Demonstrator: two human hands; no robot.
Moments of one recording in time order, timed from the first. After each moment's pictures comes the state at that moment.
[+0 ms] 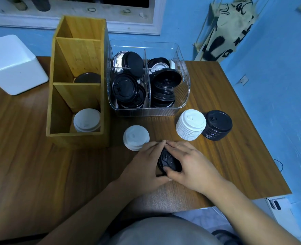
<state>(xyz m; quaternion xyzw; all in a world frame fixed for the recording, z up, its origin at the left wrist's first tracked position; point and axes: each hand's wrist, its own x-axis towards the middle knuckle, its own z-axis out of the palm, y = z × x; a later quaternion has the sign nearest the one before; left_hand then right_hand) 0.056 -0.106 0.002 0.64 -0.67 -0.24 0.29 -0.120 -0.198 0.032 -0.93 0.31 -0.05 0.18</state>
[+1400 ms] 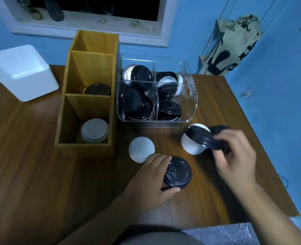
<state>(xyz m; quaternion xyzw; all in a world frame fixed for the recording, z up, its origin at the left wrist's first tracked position) 0.052 -0.107 0.001 0.65 -0.68 -0.18 0.28 -0.143 -0.243 0.082 -0.85 0.34 -0.40 0.07</state>
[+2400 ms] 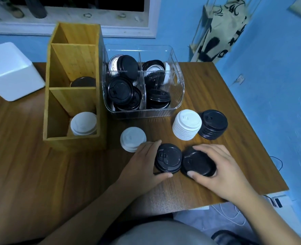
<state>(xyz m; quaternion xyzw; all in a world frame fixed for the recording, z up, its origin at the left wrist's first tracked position) 0.051 -0.106 -0.003 0.66 -0.66 -0.20 0.29 -0.192 -0.199 0.051 -0.88 0.38 -0.19 0.22</state>
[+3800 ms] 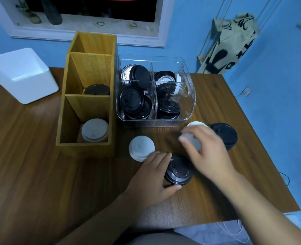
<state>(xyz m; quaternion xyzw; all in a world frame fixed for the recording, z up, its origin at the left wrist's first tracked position) 0.050 -0.109 -0.006 0.65 -0.69 -0.14 0.28 -0.099 -0.232 0.085 -0.89 0.35 -0.26 0.16</state>
